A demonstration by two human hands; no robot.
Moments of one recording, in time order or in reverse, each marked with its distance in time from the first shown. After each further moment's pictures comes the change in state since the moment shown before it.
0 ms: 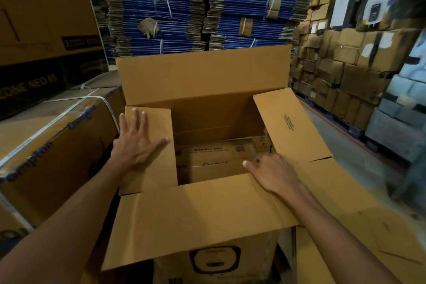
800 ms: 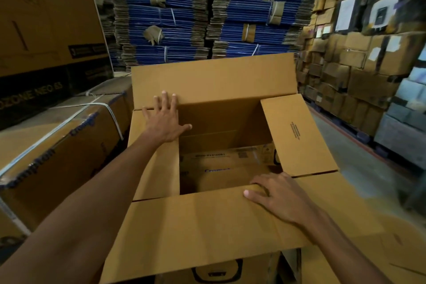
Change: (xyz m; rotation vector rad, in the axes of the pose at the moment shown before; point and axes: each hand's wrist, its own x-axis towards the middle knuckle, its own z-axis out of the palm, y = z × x) left_hand 0.060 0.078 -0.024 0.125 0.064 0.122; right_hand -0.022 0.032 0.010 0.032 -0.009 -0.379
